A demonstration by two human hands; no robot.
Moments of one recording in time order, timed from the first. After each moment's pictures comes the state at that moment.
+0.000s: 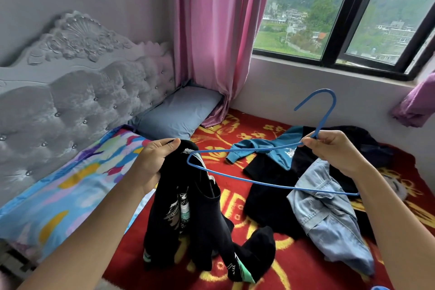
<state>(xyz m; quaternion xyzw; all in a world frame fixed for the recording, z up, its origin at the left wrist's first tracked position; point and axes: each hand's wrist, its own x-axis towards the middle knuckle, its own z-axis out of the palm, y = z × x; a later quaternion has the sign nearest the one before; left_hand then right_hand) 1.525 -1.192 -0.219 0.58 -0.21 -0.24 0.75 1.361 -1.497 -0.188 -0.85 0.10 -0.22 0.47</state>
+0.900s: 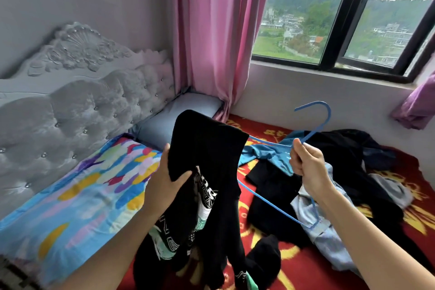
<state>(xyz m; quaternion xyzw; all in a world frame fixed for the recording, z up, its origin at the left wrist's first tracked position) 1.548 -1.206 -0.287 0.87 -0.19 0.02 0.46 1.403 -1.462 -0.229 -0.65 0.13 -0.32 0.67</state>
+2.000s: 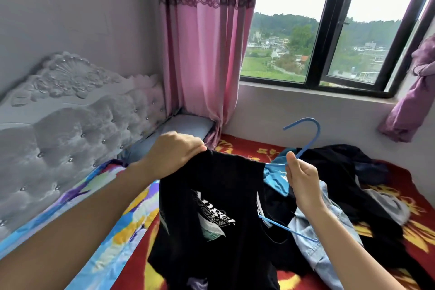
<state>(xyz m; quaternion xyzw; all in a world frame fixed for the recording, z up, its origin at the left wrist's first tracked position) 1.595 -1.258 -0.168 0.78 -0.55 0.23 0.20 1.414 -1.481 -0.224 -0.68 0.17 -0.43 0.57</state>
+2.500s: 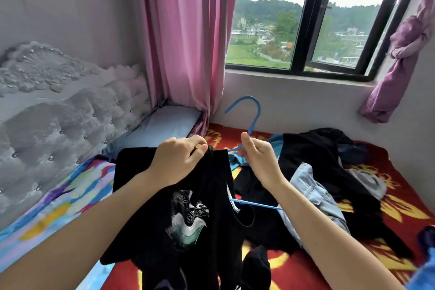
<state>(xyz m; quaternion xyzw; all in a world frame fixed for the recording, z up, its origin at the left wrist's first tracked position) 1.553 -1.282 -0.187 0.79 -0.51 0.21 0.28 1.442 -1.437 -0.205 -0.77 0.12 -0.37 0.51</state>
